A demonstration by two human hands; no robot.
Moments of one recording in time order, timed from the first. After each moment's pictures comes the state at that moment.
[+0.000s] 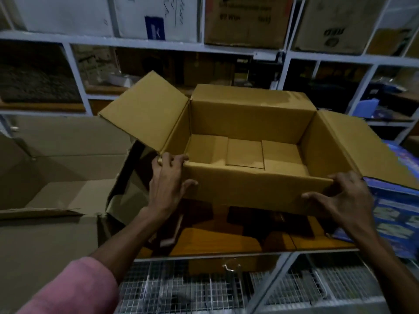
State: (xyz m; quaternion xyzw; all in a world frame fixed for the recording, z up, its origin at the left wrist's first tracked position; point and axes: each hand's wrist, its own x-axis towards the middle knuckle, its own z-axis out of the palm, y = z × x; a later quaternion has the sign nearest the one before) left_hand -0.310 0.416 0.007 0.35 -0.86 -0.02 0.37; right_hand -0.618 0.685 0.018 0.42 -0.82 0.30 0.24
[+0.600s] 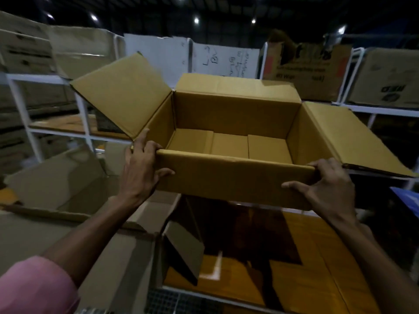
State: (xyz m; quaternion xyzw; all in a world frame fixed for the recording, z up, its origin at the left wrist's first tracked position) left_hand -0.140 0.353 0.117 0.42 -0.79 0.07 0.44; right_hand -0.506 0.538 0.121 0.53 -0.71 0.39 0.25
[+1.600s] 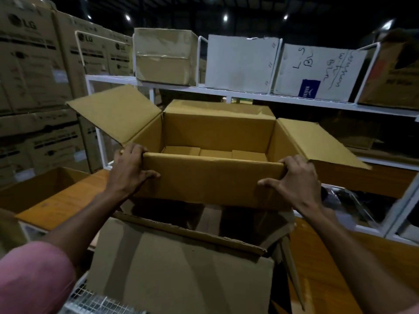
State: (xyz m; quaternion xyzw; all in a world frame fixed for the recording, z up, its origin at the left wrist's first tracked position) left_hand 0.183 0.168 0.102 0.53 -0.76 0.05 0.37; right_hand -0.202 0.306 0.117 0.58 -0.72 0.33 0.17
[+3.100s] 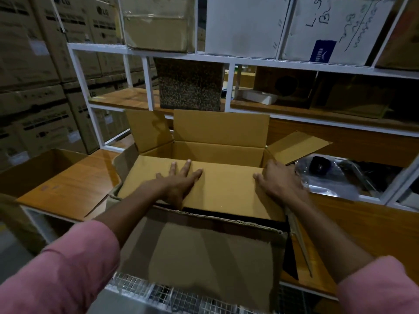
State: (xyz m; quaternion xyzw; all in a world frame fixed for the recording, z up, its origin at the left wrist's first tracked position) left_hand 0.110 0.156 0.039 0.44 -0.88 -0.10 -0.15; right_hand -0.168 0.249 0.040 0.52 -0.85 0.11 0.01
